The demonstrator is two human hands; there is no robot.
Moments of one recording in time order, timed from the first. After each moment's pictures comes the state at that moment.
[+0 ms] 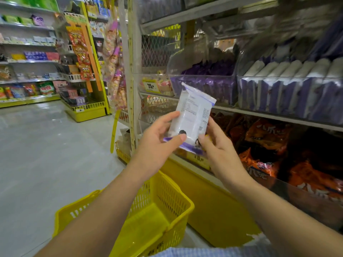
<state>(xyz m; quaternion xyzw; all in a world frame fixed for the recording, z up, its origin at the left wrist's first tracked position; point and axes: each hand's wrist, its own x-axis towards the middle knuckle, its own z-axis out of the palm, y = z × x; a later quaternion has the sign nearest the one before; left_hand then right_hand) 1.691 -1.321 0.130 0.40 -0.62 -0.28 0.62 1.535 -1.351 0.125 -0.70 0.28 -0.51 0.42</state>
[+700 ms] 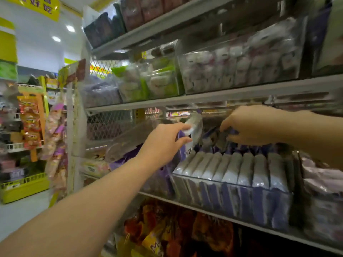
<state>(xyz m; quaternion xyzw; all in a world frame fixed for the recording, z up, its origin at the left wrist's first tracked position) 1.565 -1.483 0.326 0.44 -0.79 0.13 0.41 1.343 -1.451 0.385 -0.80 0.50 -0.02 -0.34</state>
